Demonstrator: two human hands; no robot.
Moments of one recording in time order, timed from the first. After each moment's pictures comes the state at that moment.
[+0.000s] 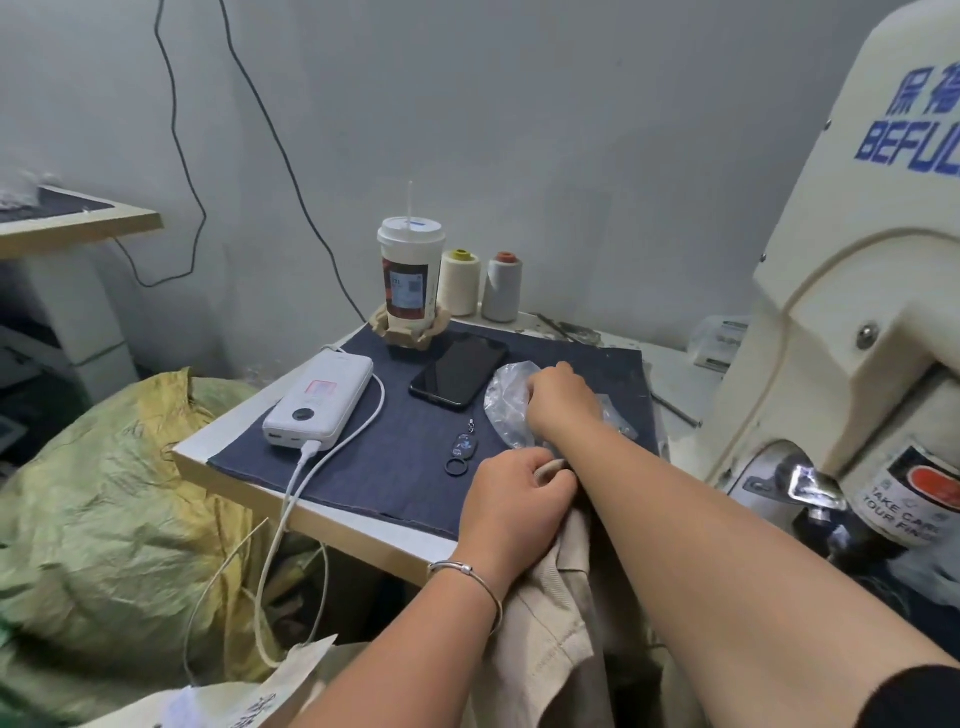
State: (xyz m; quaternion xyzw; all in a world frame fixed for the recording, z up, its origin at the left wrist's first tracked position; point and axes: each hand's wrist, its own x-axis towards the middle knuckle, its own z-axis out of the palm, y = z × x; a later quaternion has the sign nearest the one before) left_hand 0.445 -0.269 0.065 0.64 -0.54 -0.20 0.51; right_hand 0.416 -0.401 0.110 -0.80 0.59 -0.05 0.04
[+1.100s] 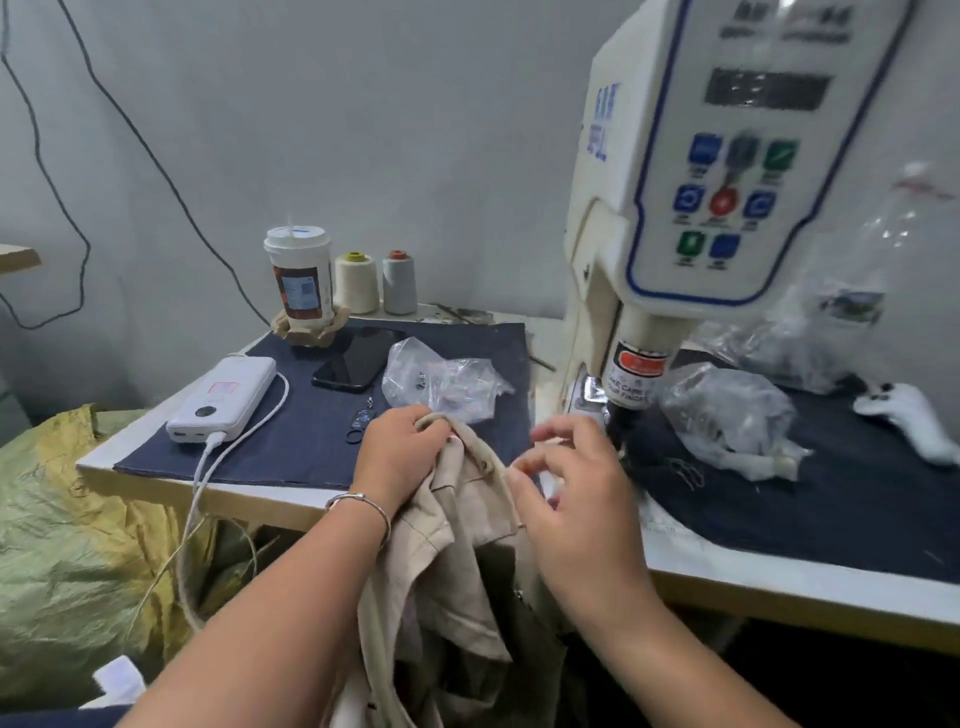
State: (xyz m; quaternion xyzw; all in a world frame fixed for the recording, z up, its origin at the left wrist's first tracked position) left_hand 0.441 -0.260 0.076 0.69 -0.52 -0.20 0.47; right_hand 0.254 -0.183 0.121 -0.74 0.46 -0.47 0.12
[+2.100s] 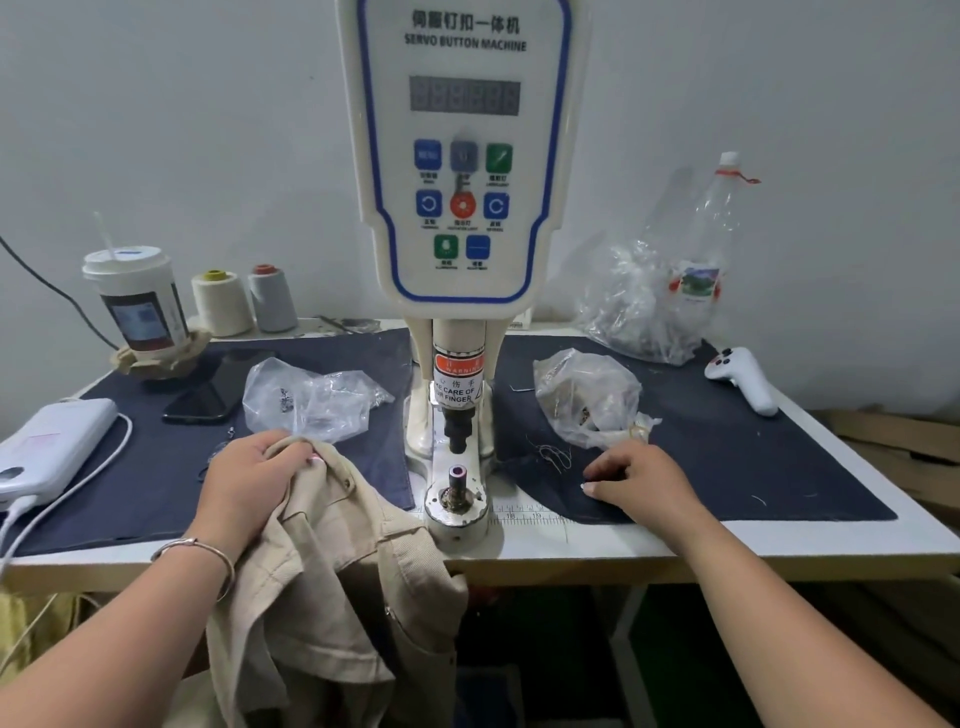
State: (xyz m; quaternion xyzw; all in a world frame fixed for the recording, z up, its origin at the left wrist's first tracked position) left_hand 0.444 -0.271 0.066 0.69 -0.52 -0.19 0.47; right_hand 0.055 -0.270 0.088 -0.65 0.67 -0.28 0.24
